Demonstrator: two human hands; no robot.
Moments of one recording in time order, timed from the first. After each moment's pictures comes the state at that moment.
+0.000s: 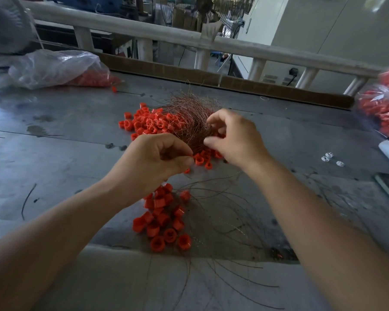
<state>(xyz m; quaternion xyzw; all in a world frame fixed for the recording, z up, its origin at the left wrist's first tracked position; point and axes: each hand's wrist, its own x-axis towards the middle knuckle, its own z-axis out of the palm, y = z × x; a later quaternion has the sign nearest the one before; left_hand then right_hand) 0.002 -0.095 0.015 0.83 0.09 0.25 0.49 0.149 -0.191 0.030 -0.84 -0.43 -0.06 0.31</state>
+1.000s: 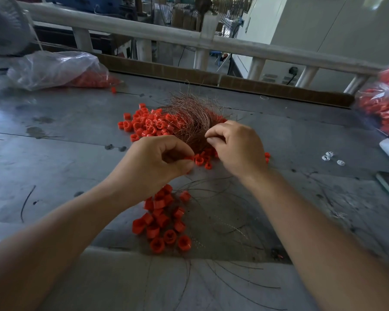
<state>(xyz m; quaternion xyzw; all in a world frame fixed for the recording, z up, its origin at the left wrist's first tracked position) 0.006 -0.095 0.011 0.86 0.08 0.27 0.42 0.149 -0.197 0.016 -0.84 -0.44 -0.13 0.30</state>
